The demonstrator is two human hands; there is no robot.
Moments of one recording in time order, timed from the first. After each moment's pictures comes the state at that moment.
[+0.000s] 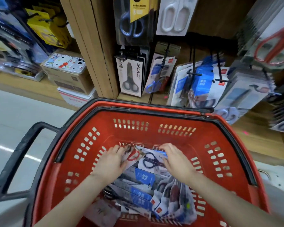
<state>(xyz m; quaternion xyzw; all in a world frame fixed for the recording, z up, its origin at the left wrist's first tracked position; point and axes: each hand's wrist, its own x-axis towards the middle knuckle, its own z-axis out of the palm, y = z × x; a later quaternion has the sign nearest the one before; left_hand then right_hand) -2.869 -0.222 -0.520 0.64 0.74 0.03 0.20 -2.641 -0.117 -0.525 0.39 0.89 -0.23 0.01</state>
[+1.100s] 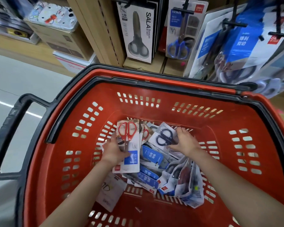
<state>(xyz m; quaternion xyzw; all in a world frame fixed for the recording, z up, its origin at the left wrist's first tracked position) -2.861 -0.232 -0.580 0.24 0.86 0.10 0.44 -2.639 -0.087 -0.624 0.50 0.80 -0.30 0.17</state>
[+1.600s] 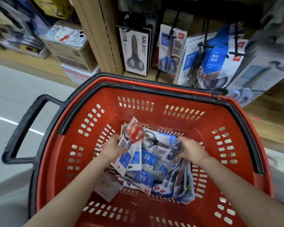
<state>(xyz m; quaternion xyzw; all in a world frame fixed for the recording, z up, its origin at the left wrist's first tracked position) -2.848 -0.231 -0.522 0.26 0.83 0.15 0.48 -2.595 -0.103 -0.562 0.46 0.82 -0.32 0.15</state>
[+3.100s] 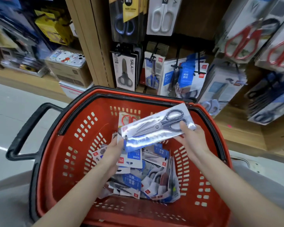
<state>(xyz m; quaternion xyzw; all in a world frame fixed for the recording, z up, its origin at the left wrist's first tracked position) -2.790 -0.248 -0.462 0.08 0.69 0.46 0.56 -2.601 -0.132 -0.425 0.57 0.36 -0.64 -0.38</state>
